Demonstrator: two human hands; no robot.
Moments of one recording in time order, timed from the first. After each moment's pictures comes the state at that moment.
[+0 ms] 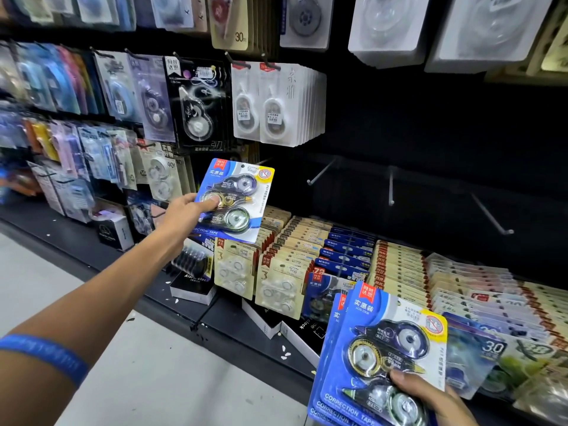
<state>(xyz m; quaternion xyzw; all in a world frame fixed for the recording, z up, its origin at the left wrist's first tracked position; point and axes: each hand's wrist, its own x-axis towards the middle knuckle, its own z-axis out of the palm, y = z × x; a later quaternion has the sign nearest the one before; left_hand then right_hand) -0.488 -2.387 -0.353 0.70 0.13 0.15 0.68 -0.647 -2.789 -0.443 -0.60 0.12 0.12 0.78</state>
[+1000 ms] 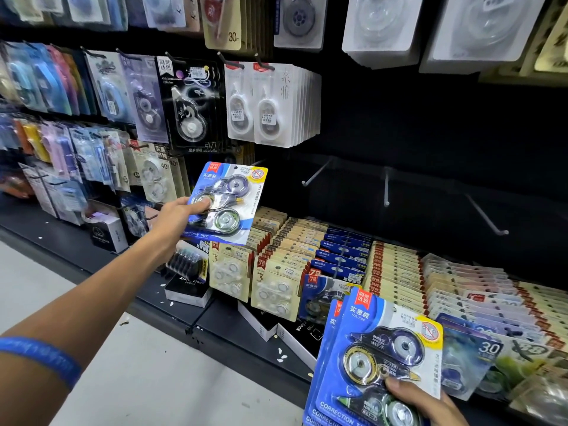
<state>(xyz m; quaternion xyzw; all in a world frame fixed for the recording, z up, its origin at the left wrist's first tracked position) -0.483 -2.381 -0.360 0.69 0.11 0.14 0.70 -0.678 -2.794 -0.448 -0.63 0.05 0.07 0.77</state>
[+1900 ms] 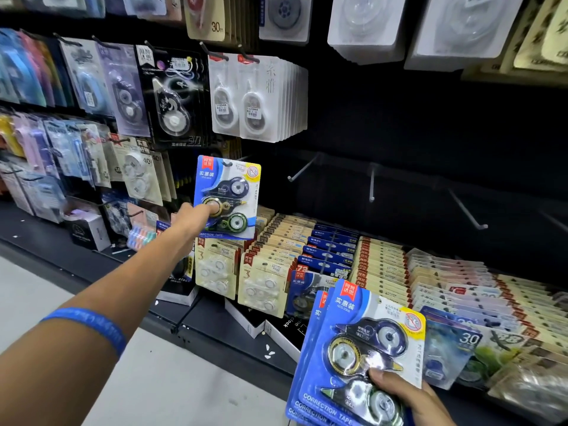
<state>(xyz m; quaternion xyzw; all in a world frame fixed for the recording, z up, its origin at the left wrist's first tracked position) -0.439 -2.417 -0.382 0.76 0.25 0.11 0.59 -0.658 -2.785 -0.435 -0.54 0.12 0.13 0.82</state>
